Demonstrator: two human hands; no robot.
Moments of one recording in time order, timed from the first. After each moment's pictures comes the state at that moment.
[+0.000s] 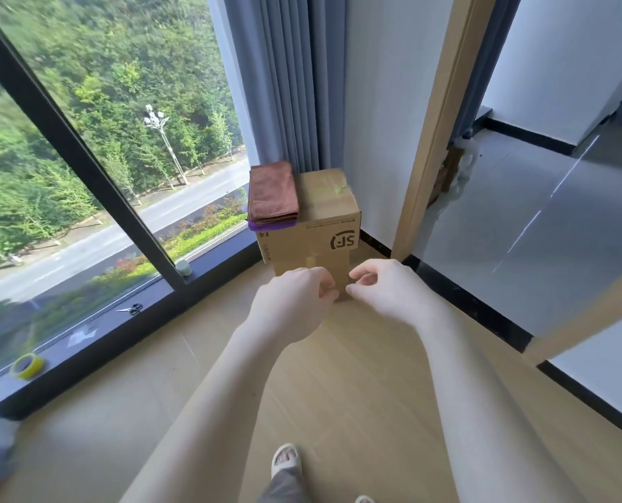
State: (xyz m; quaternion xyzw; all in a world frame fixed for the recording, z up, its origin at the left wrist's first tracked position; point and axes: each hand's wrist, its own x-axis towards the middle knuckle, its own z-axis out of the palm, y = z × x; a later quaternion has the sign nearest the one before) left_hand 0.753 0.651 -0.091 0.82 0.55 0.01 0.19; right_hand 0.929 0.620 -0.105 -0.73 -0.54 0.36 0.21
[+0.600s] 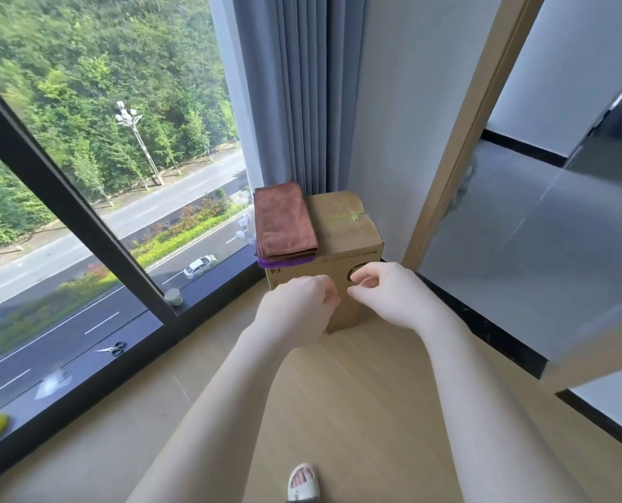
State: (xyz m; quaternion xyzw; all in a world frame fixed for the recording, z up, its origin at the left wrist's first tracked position) left_hand 0.703 0.841 -0.114 0.83 0.52 -0.02 0.21; right_hand 0.875 0.800 -0.112 -0.75 -0.54 0.34 0.20
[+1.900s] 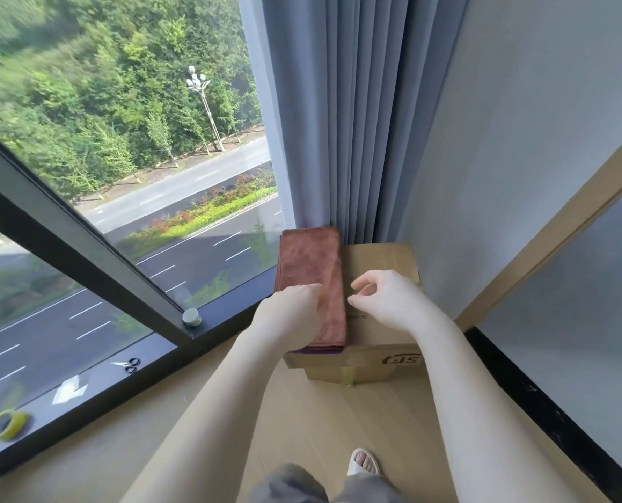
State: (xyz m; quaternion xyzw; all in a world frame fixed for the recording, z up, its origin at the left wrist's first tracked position) left_hand 0.764 1.148 -0.143 0.77 0.61 -0.06 0.21; right_hand 0.947 1.140 -0.144 -0.70 -0.58 0.40 0.13
